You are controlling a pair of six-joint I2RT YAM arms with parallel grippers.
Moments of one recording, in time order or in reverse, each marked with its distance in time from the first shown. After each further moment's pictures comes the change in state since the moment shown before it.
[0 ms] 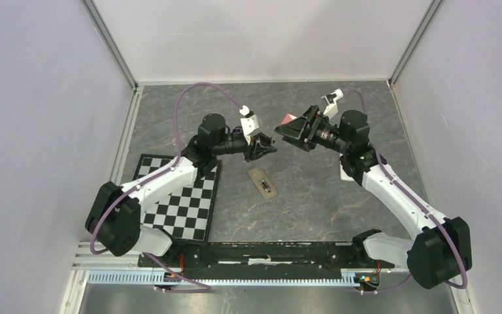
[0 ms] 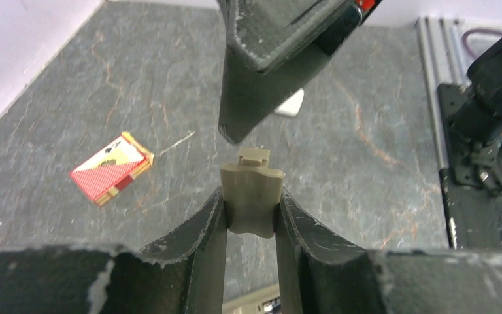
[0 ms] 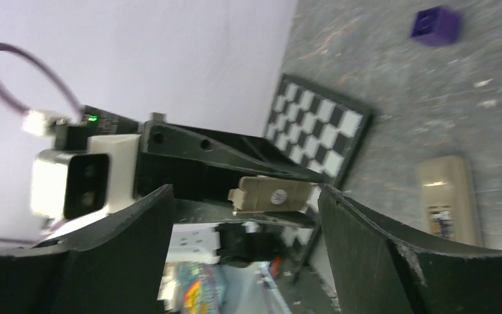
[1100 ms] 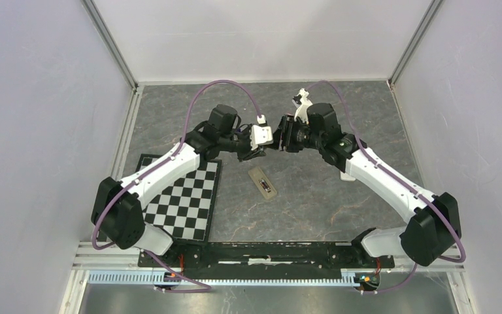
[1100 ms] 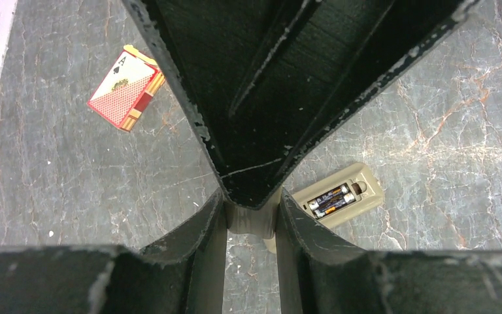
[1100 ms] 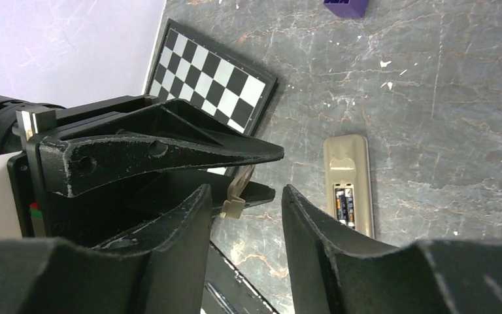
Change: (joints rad) left arm -0.006 0.057 0.248 -0.707 -0.127 0.561; right arm 0.193 0.163 0.244 -0.436 0.275 -0.478
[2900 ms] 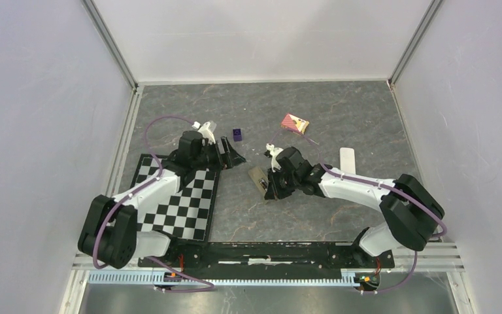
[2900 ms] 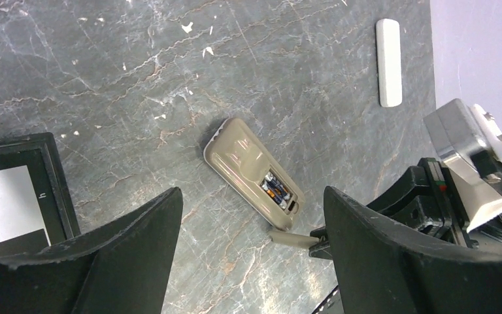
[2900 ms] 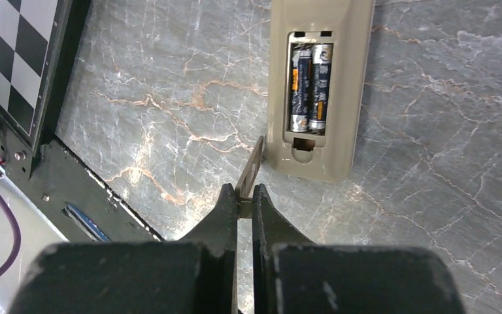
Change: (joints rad) left arm 0.247 -0.179 -0.502 0.387 -0.201 -1.272; right arm 0.252 0.140 -0.296 0.037 0.097 -0.188
